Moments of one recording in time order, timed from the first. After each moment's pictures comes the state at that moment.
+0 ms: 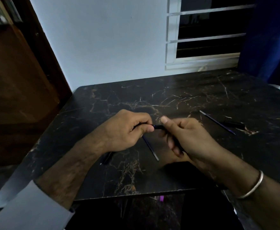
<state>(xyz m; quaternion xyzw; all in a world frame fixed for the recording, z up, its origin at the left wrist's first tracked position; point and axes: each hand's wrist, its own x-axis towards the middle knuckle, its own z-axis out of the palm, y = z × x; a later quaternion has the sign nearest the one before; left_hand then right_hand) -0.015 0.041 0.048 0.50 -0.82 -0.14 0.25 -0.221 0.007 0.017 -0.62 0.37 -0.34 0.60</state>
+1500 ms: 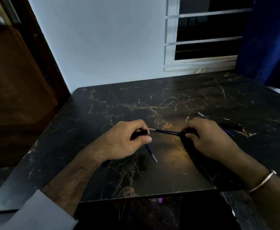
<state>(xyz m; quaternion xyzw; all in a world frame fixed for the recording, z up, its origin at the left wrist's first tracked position) -0.011 0.038 0.019 0.57 -0.76 -0.20 0.24 -0.272 -0.034 0.008 -0.84 0.48 -0.17 0.15</state>
